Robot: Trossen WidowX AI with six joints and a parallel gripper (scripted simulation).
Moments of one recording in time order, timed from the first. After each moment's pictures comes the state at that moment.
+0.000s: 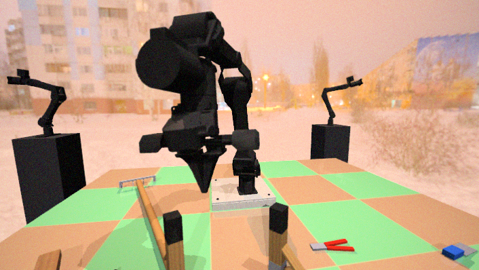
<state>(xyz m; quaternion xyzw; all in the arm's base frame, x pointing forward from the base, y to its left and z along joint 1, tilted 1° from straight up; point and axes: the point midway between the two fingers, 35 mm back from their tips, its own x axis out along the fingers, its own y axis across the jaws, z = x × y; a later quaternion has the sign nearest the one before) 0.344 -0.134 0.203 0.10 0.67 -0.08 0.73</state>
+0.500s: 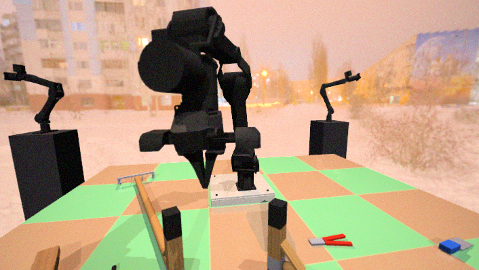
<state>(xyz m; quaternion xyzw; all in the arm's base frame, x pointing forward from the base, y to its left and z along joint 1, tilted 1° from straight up) 0.335 -0.131 0.198 0.06 0.69 -0.05 0.72</state>
